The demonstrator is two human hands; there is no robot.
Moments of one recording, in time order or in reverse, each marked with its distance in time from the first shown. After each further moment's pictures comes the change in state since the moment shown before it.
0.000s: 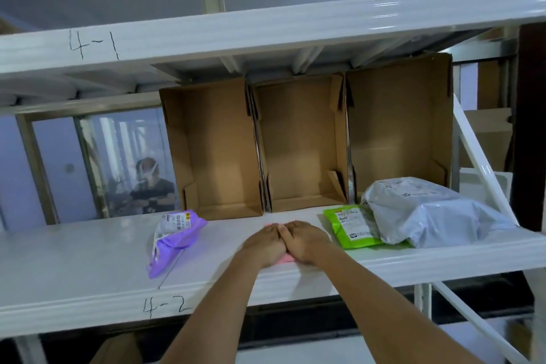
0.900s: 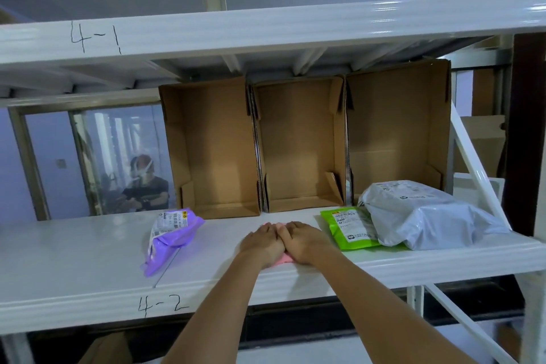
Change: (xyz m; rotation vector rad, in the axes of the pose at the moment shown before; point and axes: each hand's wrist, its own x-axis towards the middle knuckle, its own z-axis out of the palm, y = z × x) left_hand 0.002 0.002 0.004 0.049 -0.017 -0.155; right_hand 0.000 0.001 -0.001 -0.060 -0.006 0.049
